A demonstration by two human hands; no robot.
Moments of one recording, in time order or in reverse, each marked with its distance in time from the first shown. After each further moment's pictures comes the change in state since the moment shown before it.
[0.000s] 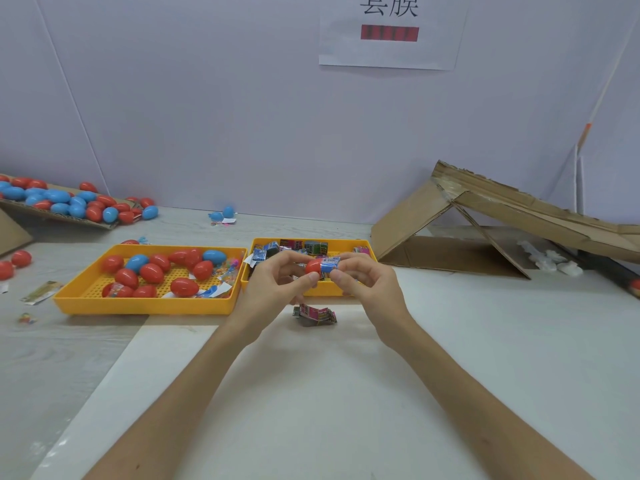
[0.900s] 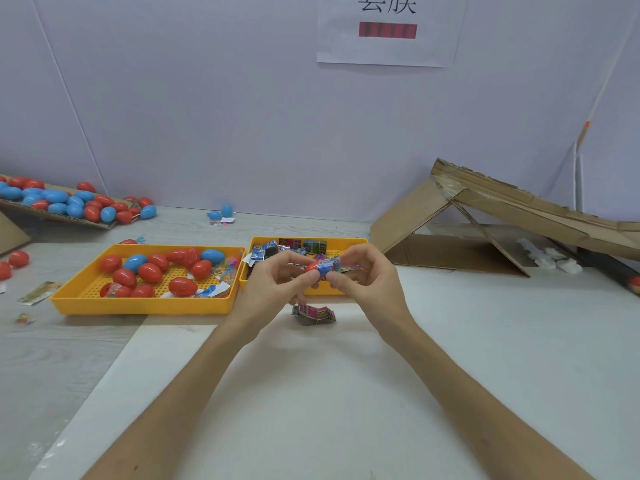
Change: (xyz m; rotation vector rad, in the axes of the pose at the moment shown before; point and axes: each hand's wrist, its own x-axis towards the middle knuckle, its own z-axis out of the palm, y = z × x) left_hand 0.000 0.000 0.000 0.006 -0.036 -0.007; right_hand -0.001 -0.003 -0.001 -0.017 0.017 -0.066
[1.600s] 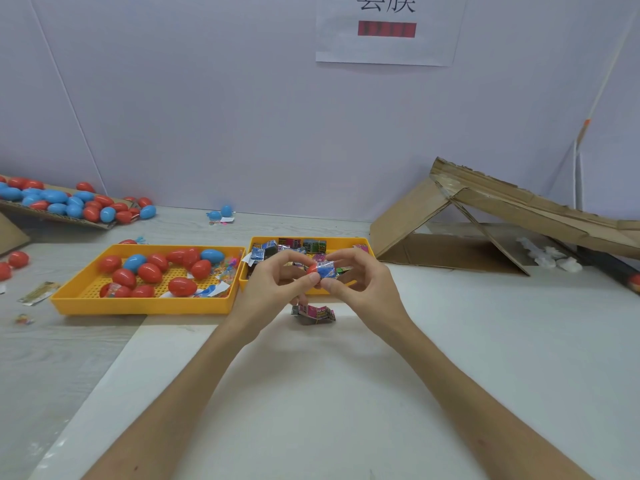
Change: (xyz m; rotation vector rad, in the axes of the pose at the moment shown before) left_hand -0.001 0.000 0.001 -0.002 -0.022 0.025; right_hand -0.001 0.003 0.000 -0.159 -0.071 -0.064
